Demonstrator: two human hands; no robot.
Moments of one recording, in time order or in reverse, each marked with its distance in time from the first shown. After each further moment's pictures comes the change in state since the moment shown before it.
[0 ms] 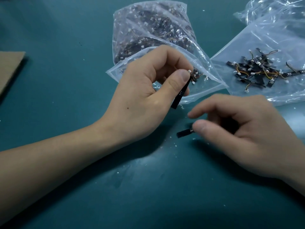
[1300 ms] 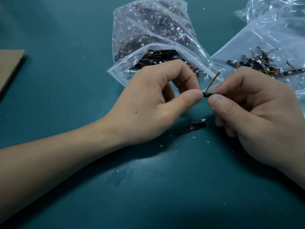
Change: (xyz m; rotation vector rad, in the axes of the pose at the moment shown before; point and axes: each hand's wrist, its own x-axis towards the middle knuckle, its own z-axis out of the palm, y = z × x) left_hand -0.001 0.004 0.000 0.167 -0.154 0.004; right_hand 0.006 0.008 0.005 0.279 0.241 0.096
